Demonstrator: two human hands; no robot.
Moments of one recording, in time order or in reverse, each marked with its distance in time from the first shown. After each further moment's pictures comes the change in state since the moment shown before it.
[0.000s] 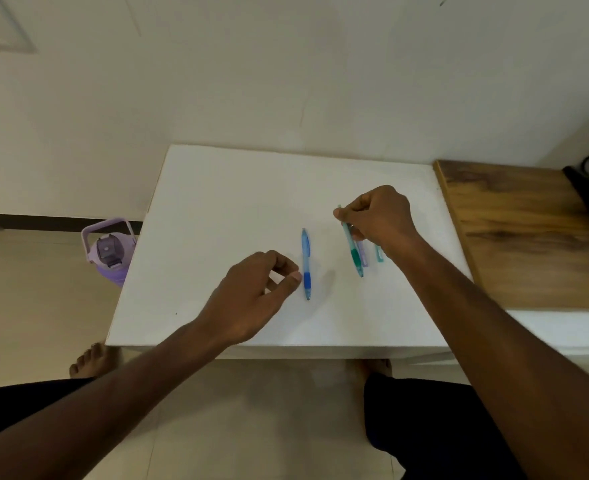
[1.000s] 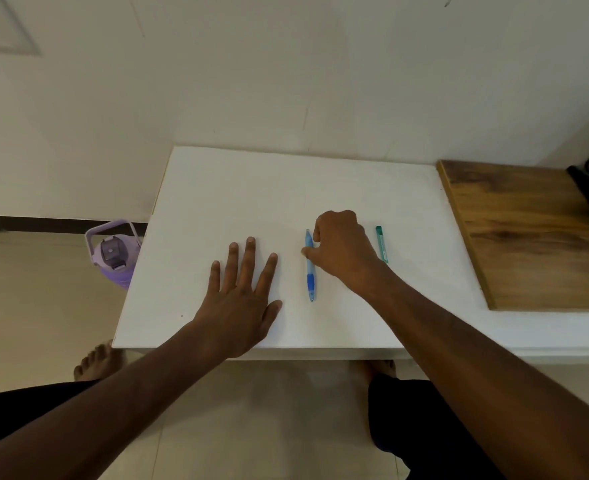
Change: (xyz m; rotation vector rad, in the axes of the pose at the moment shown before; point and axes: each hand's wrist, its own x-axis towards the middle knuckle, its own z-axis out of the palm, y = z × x) left_hand 0.004 -0.046 0.013 0.871 -0.203 -0.021; right_hand -0.017 -0.002 0.074 -0.589 -0.070 -0.249
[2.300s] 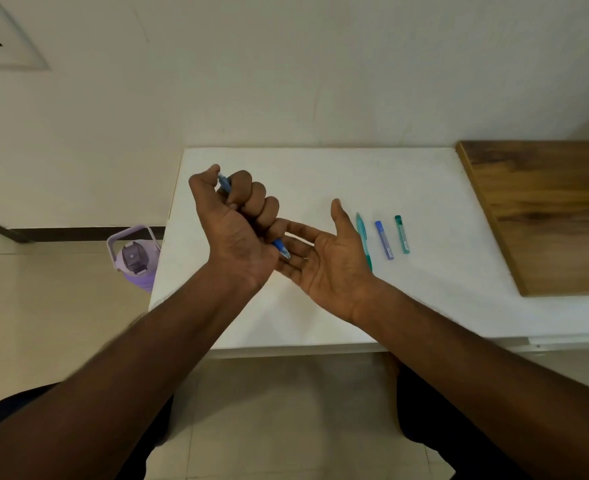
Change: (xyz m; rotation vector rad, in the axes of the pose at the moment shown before) left_hand 0.014 0.006 -0.122 -2.465 0.458 0.017; right_hand -0.055 -0.052 -0.001 2.031 -0.447 0.355
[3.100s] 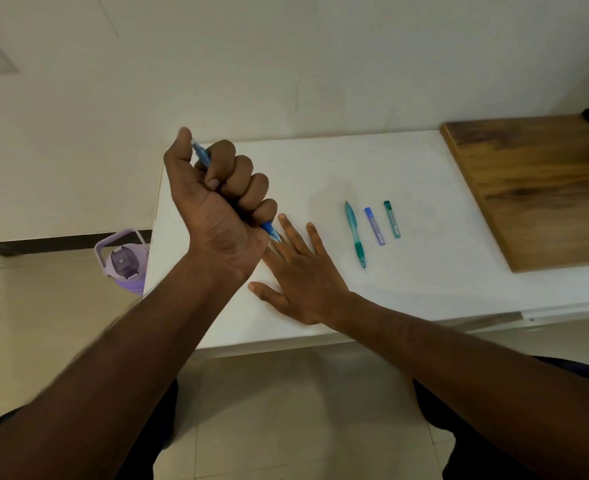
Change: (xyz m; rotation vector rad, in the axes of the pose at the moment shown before) left_hand -0.005 0.014 0.015 0.043 -0.187 -0.011; right_hand 0.046 0.058 -0.055 -2.193 0.037 -0.822
